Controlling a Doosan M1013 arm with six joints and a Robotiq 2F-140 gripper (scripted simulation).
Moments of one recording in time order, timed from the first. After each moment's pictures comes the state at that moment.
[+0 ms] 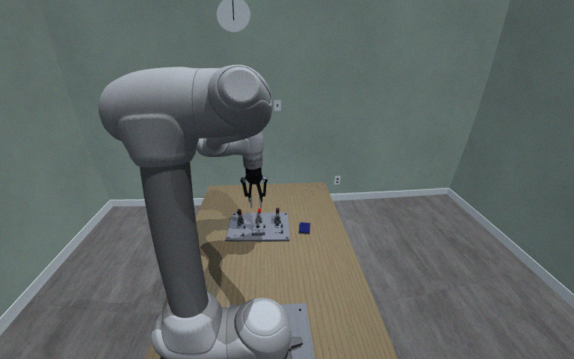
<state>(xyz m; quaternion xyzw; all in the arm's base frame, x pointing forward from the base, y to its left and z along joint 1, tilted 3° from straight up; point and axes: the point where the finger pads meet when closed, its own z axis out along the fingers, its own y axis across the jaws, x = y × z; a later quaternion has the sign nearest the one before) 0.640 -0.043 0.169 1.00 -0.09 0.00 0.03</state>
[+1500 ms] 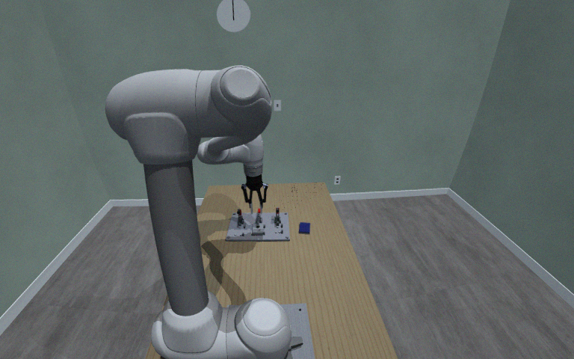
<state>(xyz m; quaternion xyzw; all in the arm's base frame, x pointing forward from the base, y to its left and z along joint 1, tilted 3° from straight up) 0.640 -0.044 0.133 1.00 -0.09 -0.01 0.03</state>
